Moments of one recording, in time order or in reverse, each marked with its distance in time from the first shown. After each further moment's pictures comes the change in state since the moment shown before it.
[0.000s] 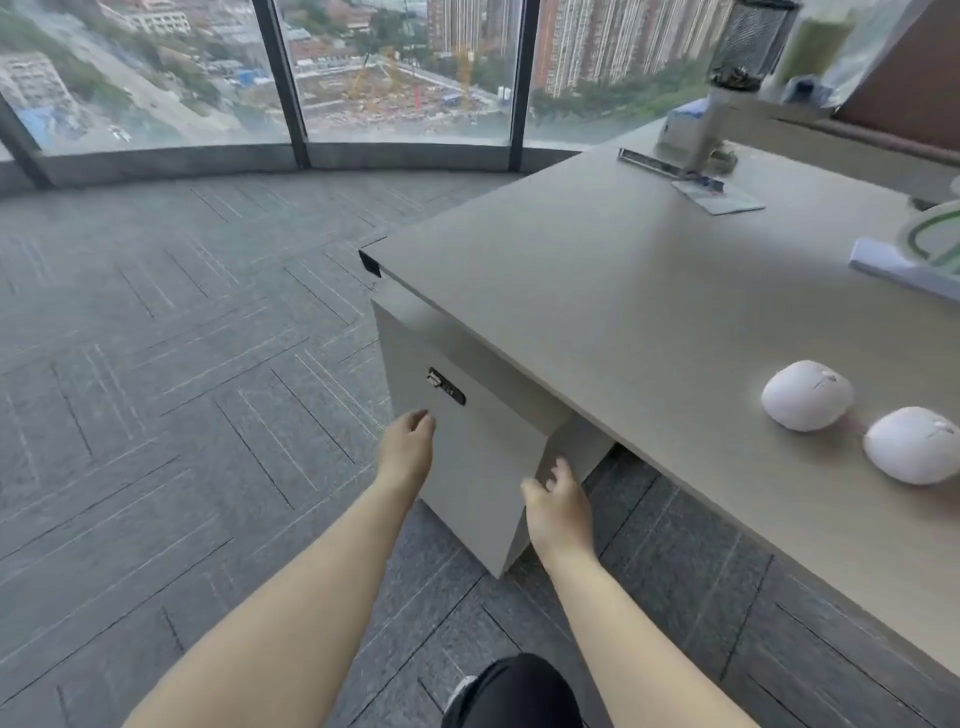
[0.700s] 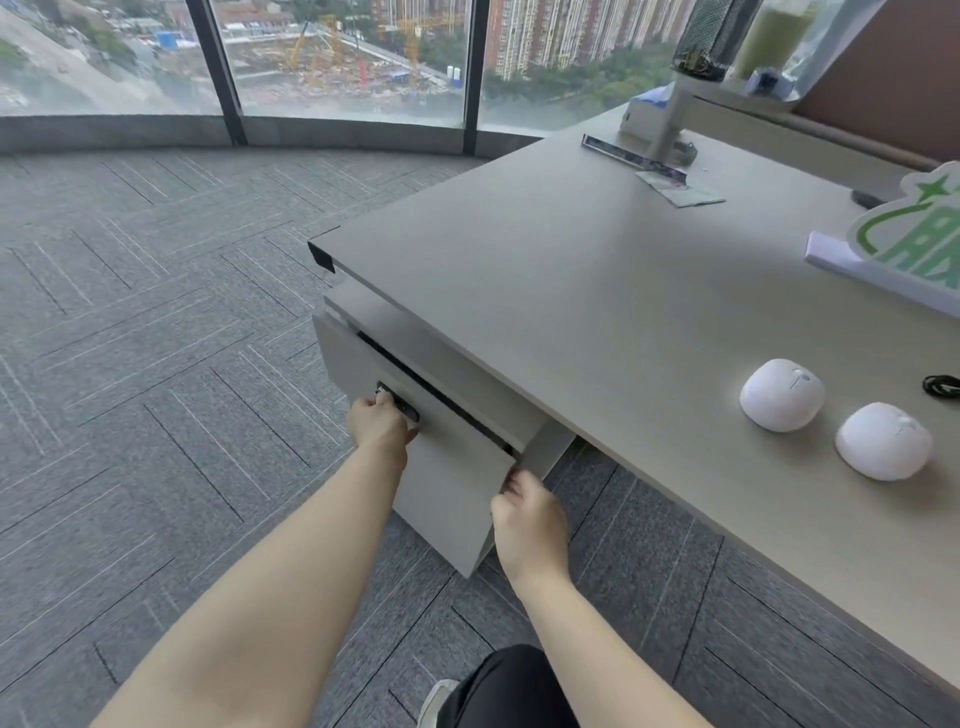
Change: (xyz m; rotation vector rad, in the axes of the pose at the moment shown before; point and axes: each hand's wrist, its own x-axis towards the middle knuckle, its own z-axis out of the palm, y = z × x) left_hand 0.066 0.016 0.031 -0.484 0.214 -0.257; right_hand 0.002 0.005 0.011 -0.050 0.085 -0.056
